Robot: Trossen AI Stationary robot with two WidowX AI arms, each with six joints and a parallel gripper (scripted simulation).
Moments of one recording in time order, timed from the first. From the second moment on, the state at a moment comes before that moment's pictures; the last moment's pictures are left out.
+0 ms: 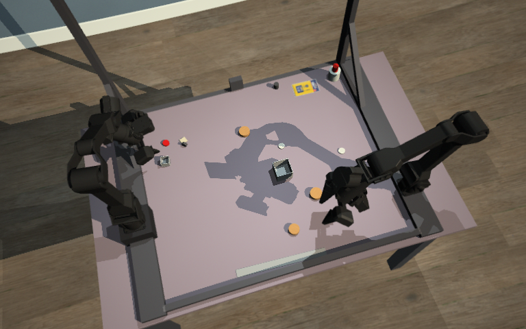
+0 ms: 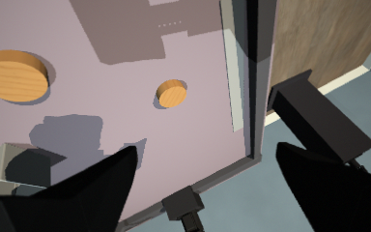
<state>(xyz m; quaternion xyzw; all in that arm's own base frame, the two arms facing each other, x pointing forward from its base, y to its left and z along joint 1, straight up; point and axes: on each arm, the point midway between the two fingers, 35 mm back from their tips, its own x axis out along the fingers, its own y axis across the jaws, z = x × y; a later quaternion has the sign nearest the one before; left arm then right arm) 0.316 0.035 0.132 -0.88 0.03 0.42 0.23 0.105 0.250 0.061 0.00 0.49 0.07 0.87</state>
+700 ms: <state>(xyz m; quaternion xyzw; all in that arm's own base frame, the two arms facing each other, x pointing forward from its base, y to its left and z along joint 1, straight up) 0.368 0.012 0.092 -0.67 0.11 0.35 0.65 0.188 0.274 -0.008 0.02 0.56 0.27 0.78</state>
